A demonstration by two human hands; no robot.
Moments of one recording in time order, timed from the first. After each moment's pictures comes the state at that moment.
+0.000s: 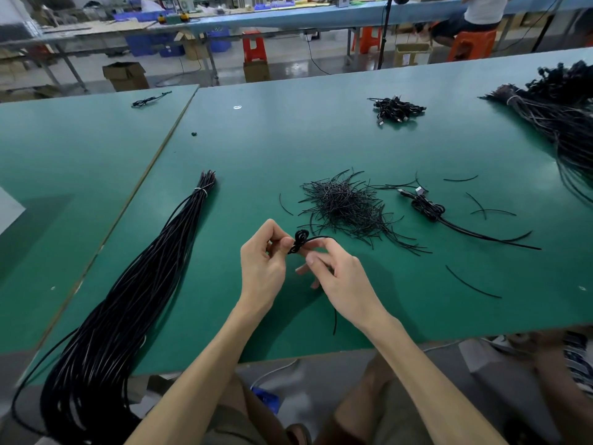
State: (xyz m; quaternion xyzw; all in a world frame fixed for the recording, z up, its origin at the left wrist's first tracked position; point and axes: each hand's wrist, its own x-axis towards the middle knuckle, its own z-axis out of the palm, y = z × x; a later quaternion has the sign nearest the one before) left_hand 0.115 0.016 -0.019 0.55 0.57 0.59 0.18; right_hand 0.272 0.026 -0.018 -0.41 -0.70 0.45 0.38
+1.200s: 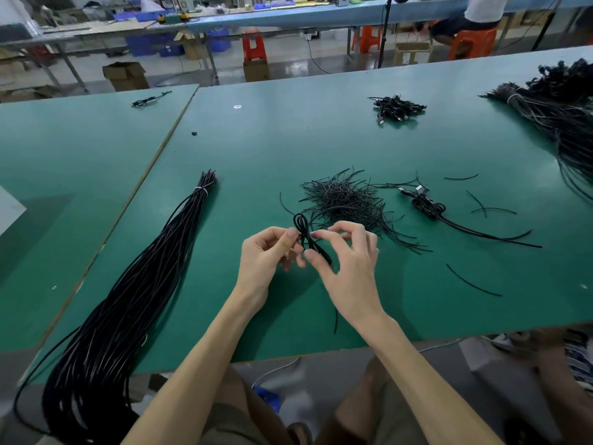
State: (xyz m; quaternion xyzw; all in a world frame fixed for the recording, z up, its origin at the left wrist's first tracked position) left_hand 0.105 0.019 -0.021 0.46 0.49 0.60 0.43; right_hand 0.270 0.031 -0.030 -0.49 -0.75 0.17 0.42
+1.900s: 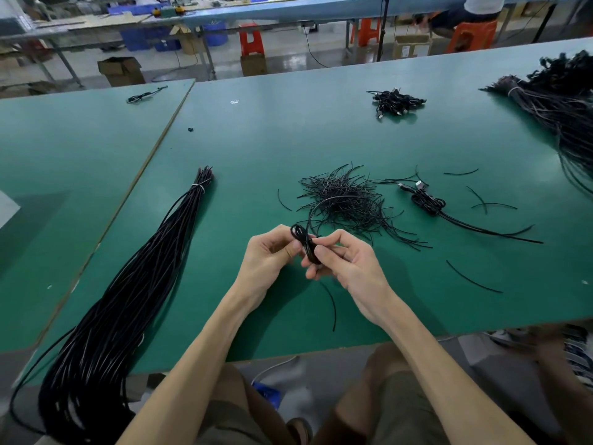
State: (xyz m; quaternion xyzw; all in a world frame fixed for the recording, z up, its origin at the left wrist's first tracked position) left_hand 0.101 0.020 -0.023 0.55 0.45 0.56 0.43; right_hand 0.285 0.037 -0.022 -0.27 -0.52 0.67 0.46
